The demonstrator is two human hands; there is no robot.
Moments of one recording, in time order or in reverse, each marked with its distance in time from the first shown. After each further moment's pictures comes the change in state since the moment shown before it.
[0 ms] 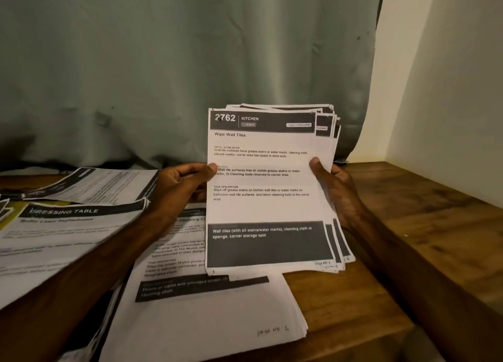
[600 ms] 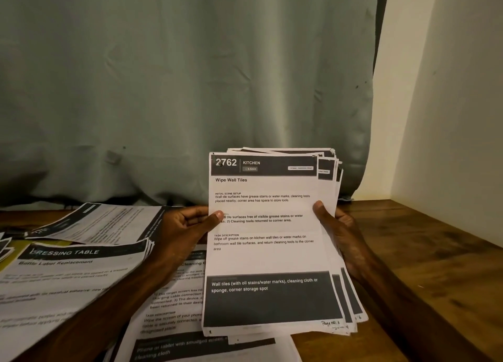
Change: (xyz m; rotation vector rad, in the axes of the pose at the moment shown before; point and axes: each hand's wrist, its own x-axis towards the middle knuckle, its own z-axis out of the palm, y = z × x) left_hand 0.006 -0.008 -0.003 0.055 0.025 0.067; right_hand 0.003 0.000 0.002 0.035 0.000 0.049
